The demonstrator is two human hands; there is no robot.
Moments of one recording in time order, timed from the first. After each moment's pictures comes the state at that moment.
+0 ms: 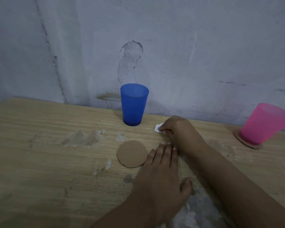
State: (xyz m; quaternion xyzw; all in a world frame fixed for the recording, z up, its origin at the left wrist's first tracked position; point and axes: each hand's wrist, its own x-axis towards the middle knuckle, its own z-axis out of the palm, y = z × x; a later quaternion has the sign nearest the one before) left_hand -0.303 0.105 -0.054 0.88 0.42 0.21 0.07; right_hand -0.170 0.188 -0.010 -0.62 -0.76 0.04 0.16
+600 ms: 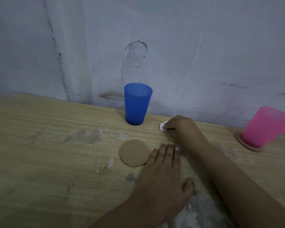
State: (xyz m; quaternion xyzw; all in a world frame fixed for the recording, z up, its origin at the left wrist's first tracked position) left_hand -0.302 0.106 -0.051 0.89 0.42 0.17 0.08; right_hand -0.165 0.190 -0.005 -0.66 -0.74 0.03 0.14
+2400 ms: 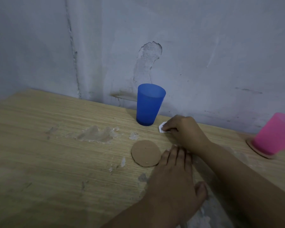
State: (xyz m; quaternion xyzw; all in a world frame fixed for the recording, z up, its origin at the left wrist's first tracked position) left_hand -0.302 0.106 -0.052 0.89 0.41 0.19 0.08; right_hand -0.193 0.198 0.000 -0.52 -0.84 -0.04 0.15
